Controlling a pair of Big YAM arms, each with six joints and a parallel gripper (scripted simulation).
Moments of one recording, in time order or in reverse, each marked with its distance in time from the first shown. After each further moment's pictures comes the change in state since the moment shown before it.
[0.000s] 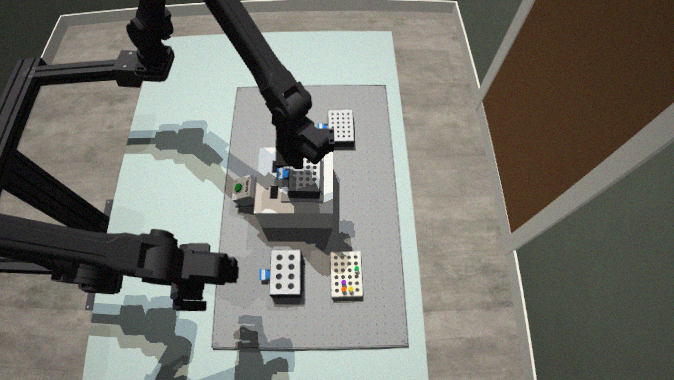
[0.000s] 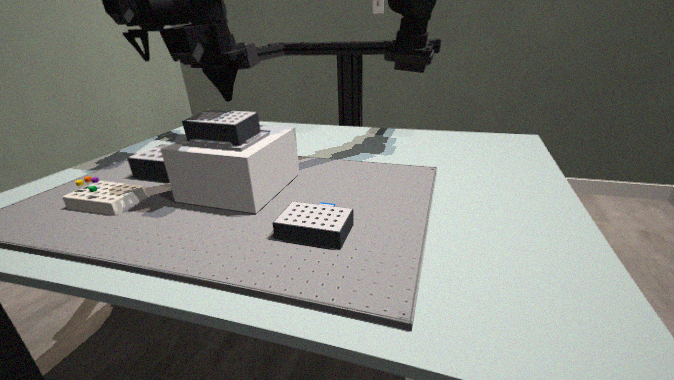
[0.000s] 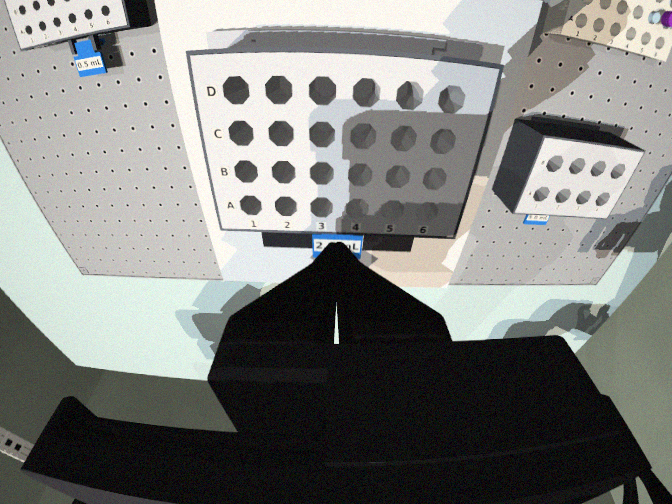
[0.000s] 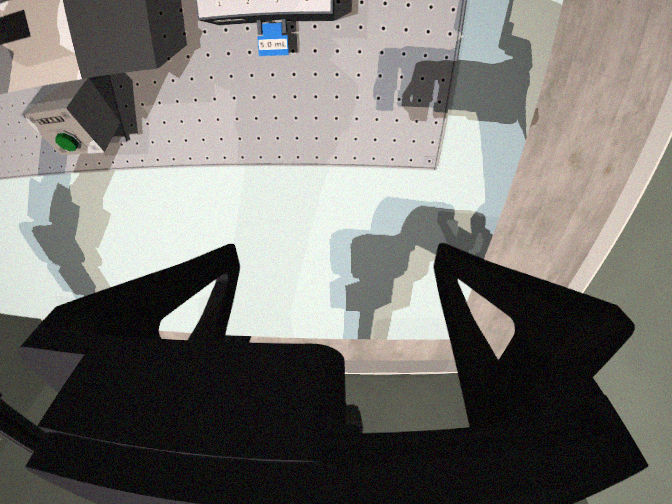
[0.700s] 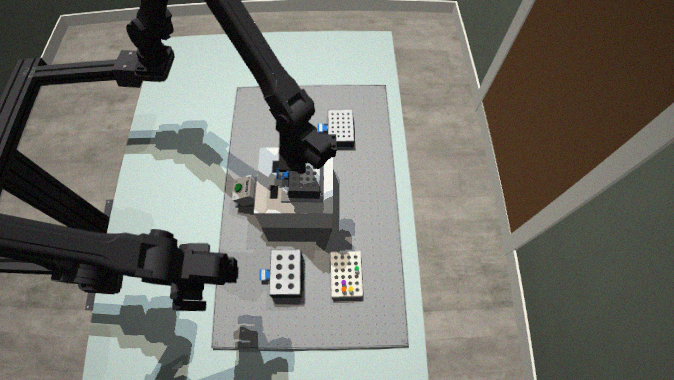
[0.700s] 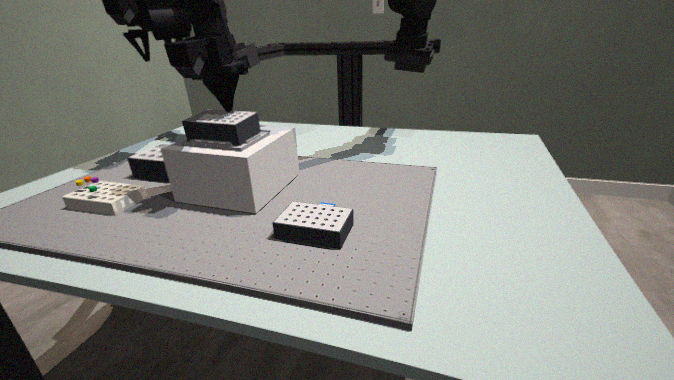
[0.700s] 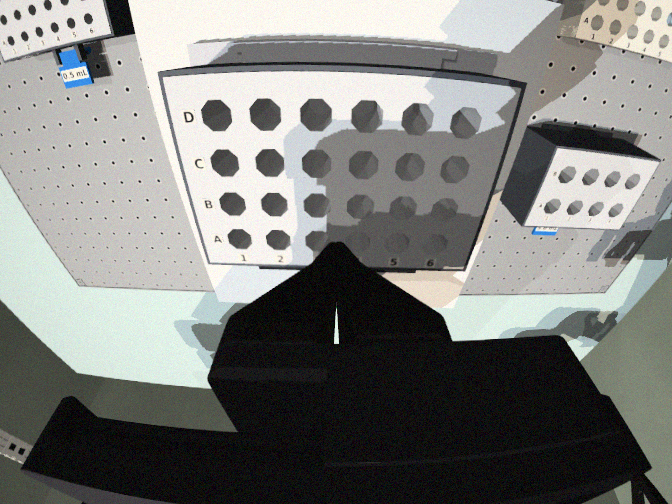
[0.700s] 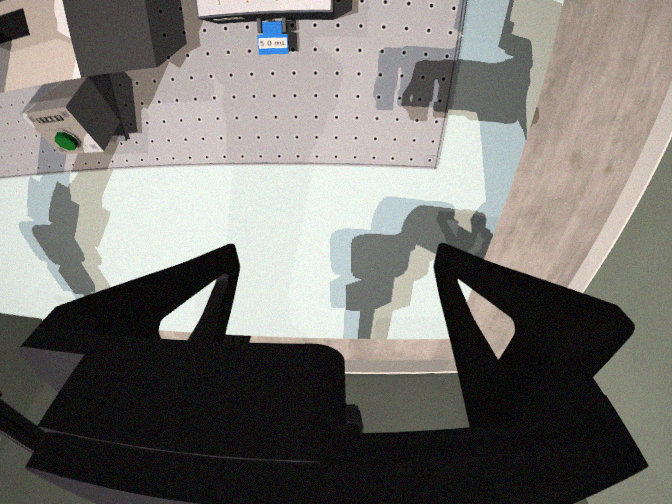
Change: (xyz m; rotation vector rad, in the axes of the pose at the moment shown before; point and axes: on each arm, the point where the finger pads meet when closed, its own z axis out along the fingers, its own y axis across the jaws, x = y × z) left arm -0.006 -0.001 0.022 -0.002 0.005 0.011; right arm 0.001 0.000 0.000 0.000 0.002 0.000
